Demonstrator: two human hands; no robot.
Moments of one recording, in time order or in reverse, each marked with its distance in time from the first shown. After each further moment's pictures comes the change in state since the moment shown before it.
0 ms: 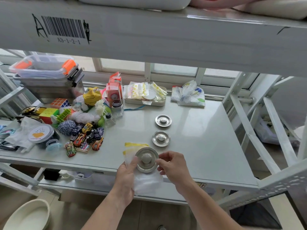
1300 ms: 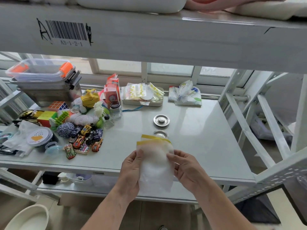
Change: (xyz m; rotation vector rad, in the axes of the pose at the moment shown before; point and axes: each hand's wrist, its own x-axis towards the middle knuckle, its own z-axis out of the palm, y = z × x) left_hand -0.011 0.013 0.017 -0.038 -0.146 0.079; right_hand -0.017 -0.012 -0.032 0.690 -0.137 0.240
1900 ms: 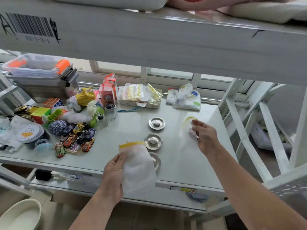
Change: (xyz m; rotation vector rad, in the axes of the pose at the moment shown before) left_hand 0.013 -0.003 -0.002 -0.029 0.132 0.003; right_hand 0.092 -0.119 -0.063 -0.064 0.229 -0.322
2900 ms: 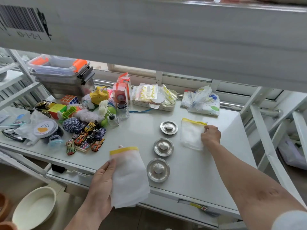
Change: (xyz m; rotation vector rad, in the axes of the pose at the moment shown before) left_hand -0.009 0.011 -0.027 -0.091 0.070 0.061; right_hand 0.128 0.041 0.009 -1.076 0.222 -0.198
